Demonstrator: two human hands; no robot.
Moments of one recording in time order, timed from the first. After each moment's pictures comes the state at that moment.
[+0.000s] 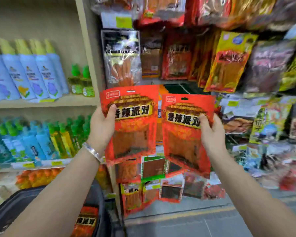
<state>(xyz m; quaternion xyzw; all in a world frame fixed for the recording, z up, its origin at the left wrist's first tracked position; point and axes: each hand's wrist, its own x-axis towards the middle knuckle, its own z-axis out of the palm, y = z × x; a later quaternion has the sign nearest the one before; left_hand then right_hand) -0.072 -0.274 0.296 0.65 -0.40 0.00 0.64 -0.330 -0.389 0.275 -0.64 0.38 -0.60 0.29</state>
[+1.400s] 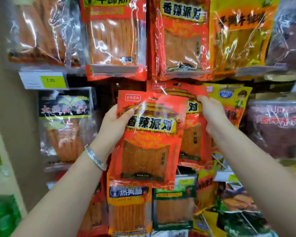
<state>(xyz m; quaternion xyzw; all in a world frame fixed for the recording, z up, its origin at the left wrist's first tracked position) -0.119 -0.555 0.427 0.48 -0.50 -0.11 0.71 -0.320 -0.704 0.462 -0.53 0.32 -0.62 0.48</state>
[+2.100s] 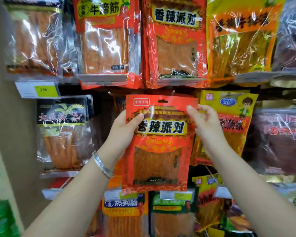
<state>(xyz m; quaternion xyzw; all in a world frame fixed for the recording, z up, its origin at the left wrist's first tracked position) -0.155 -0.584 0.433 0.42 -0.52 -0.17 0.72 -0.333 -0.702 0.436 -0.65 0.22 -0.58 0.44</state>
